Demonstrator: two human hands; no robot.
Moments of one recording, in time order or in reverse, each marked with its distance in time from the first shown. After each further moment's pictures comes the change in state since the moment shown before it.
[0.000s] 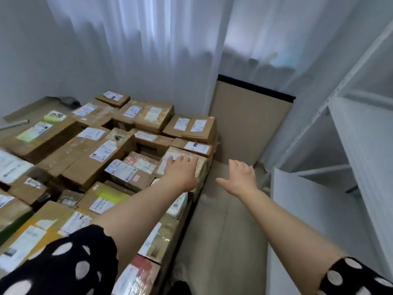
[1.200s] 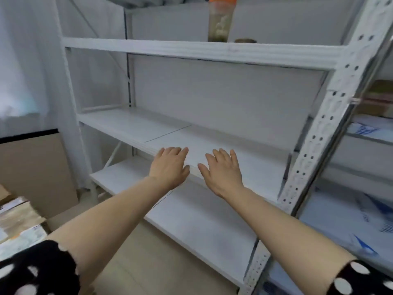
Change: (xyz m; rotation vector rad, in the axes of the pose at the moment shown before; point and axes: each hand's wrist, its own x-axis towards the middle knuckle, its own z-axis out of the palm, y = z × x) left_hand -0.563 0.050 -0.054 -0.046 0.461 1.400; right_hand -0.713 -0.200 -0.057 -0.184 0.548 1.011
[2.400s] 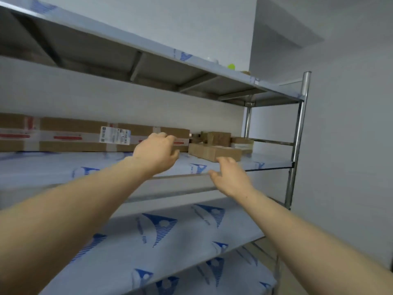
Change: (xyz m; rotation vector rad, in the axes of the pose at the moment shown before) left_hand 0.003 0.862 -0.196 -0.544 0.176 0.868; right_hand -0.523 0.611 -0.373 -0.272 0.289 1.055
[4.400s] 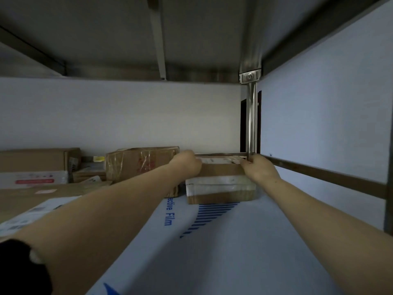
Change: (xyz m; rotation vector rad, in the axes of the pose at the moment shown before) left_hand 0.601 0.287 0.433 -0.223 -0.186 -0.549; right_hand 0.636 0.549 0.162 0.556 -0.069 0.042
